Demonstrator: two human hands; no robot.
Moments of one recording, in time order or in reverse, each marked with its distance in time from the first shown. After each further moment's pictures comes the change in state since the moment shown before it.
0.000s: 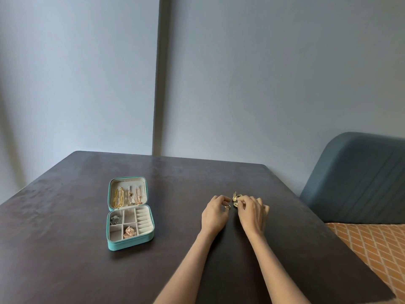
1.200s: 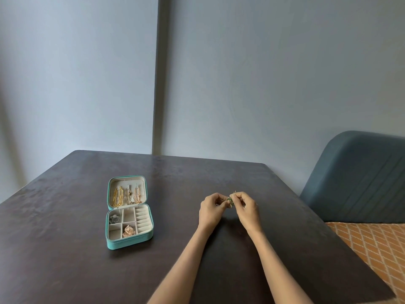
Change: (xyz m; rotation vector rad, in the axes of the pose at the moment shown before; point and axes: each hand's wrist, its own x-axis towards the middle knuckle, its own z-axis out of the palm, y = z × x) left_hand 0.007 -0.006 -0.004 -0.336 0.030 -0.068; right_hand 0.002 0.004 0.006 0.717 -0.189 -0.013
